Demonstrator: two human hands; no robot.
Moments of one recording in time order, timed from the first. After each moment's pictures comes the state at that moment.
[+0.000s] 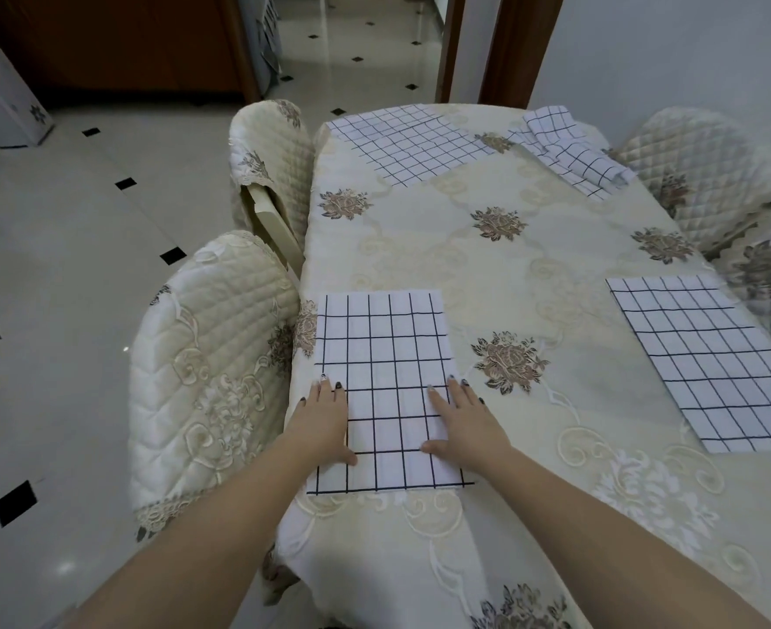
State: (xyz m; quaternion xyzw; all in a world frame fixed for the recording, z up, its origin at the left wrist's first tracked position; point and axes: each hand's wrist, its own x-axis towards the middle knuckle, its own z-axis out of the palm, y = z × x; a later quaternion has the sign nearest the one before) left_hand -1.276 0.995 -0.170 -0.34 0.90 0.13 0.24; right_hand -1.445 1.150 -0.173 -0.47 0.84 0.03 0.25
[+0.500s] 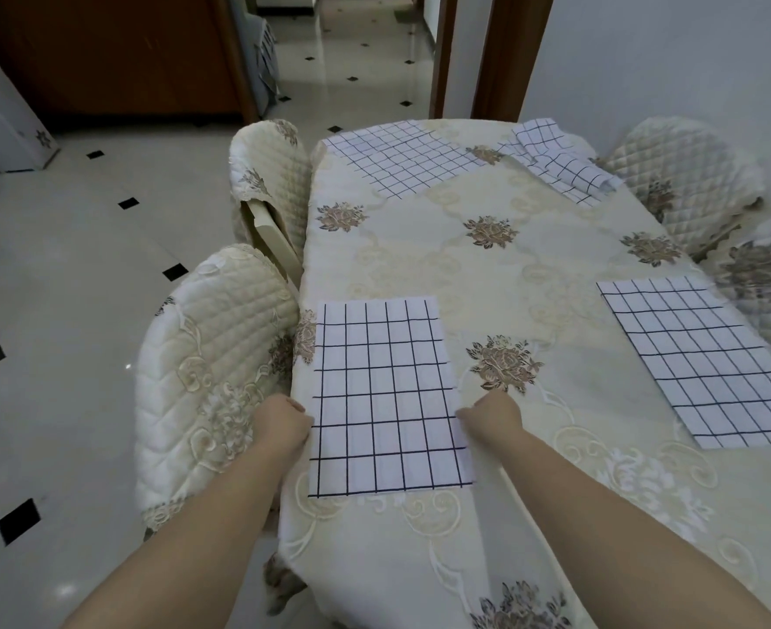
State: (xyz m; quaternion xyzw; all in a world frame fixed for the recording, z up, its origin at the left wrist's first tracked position) left_hand -1.246 0.968 -0.175 -0.62 0.67 0.40 -0.06; right_hand -1.468 1.155 -0.154 -0.15 0.92 -0.22 0.30
